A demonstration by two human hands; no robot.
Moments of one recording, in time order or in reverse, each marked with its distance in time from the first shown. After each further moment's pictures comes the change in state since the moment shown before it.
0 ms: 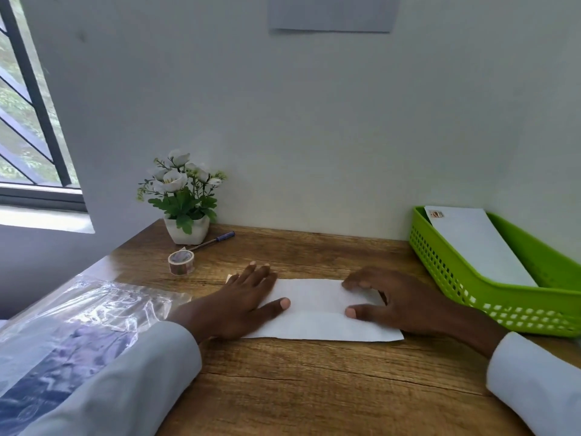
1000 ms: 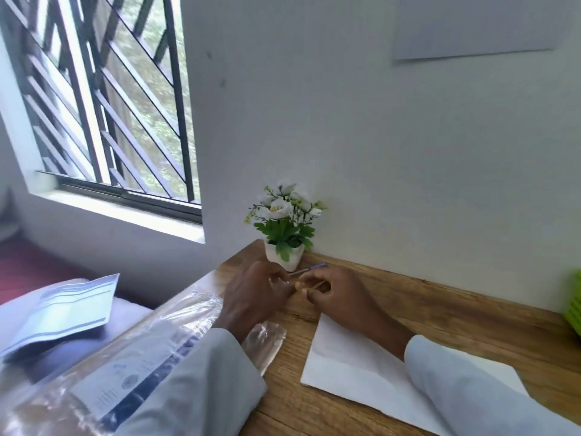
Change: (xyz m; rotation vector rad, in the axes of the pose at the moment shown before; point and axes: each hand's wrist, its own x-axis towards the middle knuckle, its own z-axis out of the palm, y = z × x) left_hand -0.017 -0.093 -0.023 -0.304 0.899 -0.401; right_hand 0.175 -0.154 0.067 0.416 0.197 -0.286
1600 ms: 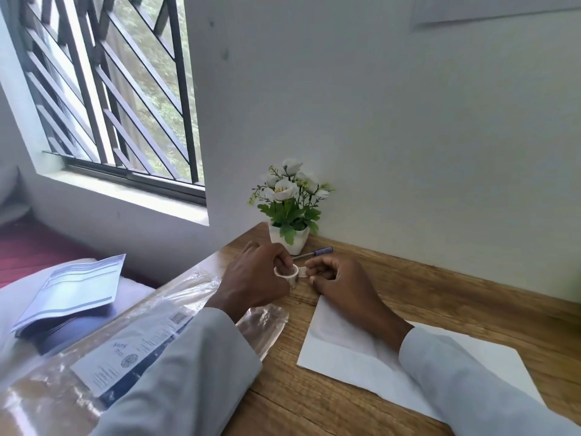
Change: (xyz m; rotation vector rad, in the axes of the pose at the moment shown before) left_hand 0.006 -0.011 -0.003 0.070 -0.131 0.039; right_hand 0.005 0.017 0.021 0.265 0.084 0.100
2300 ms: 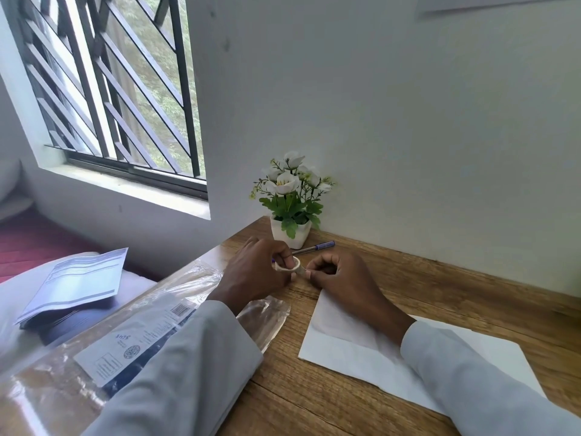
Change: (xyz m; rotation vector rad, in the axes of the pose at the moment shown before) left_hand 0.002 -0.010 0.006 -0.068 -0.011 0.004; right_hand -0.001 -0.005 0.000 -0.074 -0.016 -0.006
